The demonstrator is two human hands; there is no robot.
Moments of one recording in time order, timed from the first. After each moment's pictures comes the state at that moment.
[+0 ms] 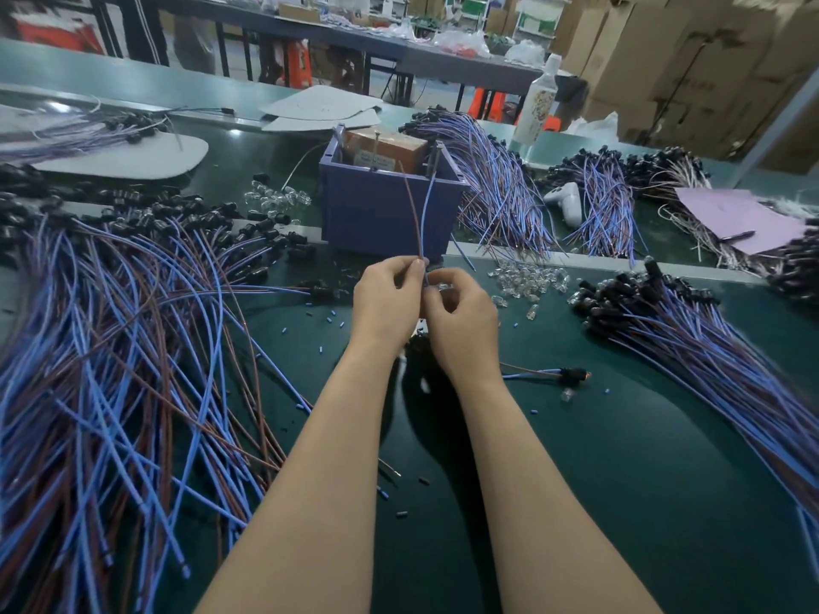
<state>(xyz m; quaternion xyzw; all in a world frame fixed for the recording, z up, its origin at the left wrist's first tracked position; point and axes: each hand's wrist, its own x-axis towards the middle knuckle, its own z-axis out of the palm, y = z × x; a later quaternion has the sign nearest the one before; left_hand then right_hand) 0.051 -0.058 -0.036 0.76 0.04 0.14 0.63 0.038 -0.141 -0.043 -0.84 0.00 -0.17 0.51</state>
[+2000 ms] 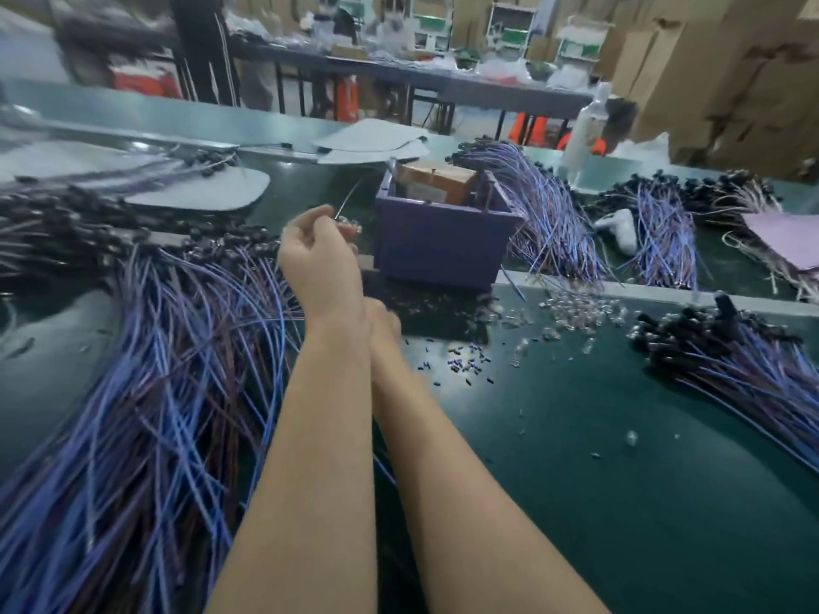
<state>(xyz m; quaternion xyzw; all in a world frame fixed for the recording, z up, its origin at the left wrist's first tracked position) 0.049 0.015 0.017 0.46 0.21 0.31 0.80 0.065 -0.015 -0.045 -0.95 -0.19 0.01 0.23</state>
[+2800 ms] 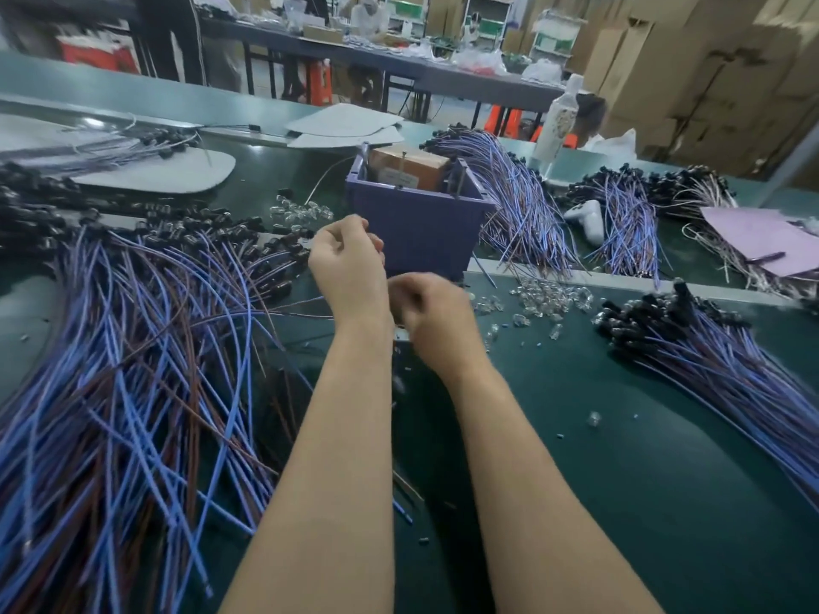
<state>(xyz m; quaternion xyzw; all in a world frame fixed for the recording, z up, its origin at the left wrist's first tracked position) 0.061 -0.030 -0.001 0.46 0.18 0.28 0.83 0.058 -0.107 -0.032 -0.90 -0.16 -0.12 0.38</state>
